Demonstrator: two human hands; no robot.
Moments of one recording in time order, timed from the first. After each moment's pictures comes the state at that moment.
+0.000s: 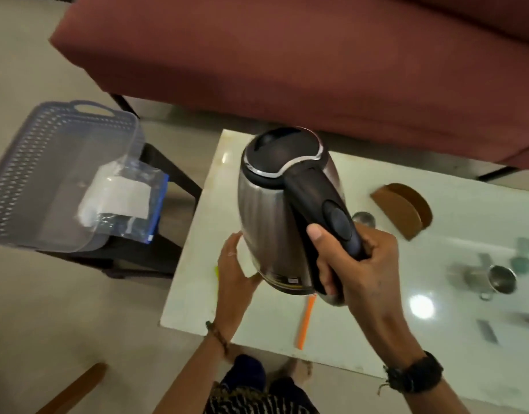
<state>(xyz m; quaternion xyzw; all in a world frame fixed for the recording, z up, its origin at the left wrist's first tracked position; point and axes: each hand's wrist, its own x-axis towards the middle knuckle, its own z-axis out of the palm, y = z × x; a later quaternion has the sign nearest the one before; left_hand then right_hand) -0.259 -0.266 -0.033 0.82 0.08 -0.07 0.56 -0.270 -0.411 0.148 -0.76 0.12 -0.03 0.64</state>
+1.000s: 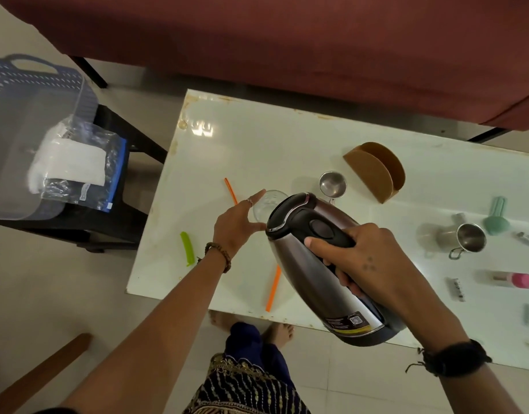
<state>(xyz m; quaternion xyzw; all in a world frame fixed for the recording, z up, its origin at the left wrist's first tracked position) -0.228 -0.336 -0.070 0.90 -0.03 -0.23 0.36 -0.313 -0.514 0.110 -0.84 0.20 0.23 0.45</state>
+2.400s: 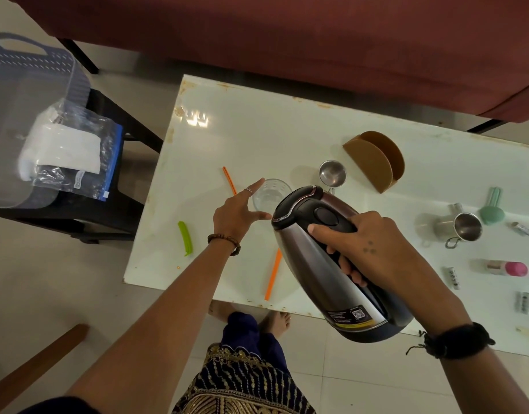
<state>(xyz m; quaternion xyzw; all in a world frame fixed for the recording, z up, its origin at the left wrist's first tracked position) -0.231 -0.338 -0.066 0.90 -0.01 -0.25 0.35 -0.312 -0.513 0.108 -0.85 0.20 0.27 0.41</state>
